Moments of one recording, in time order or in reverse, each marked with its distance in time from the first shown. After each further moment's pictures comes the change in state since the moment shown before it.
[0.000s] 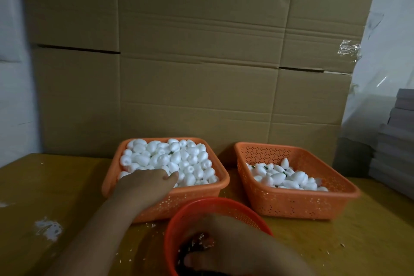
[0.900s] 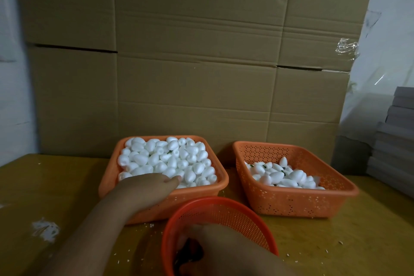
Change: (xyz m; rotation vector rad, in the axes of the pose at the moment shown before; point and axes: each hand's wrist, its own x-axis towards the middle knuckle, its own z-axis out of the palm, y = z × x) left_hand 0.002 -0.002 0.002 -0.169 -0.143 0.023; right_hand -0.002 -0.015 0.011 -0.049 -0.045 0.156
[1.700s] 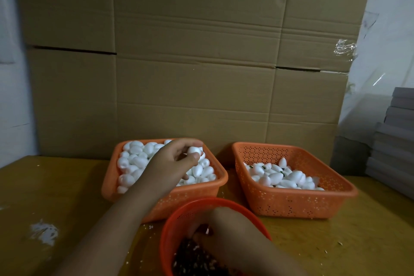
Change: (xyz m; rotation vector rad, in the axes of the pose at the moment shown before) left_hand -0.025 0.045 -0.006 -0.880 0.328 0.475; right_hand 0.005 0.017 -0.005 -0.052 0.271 -0.121
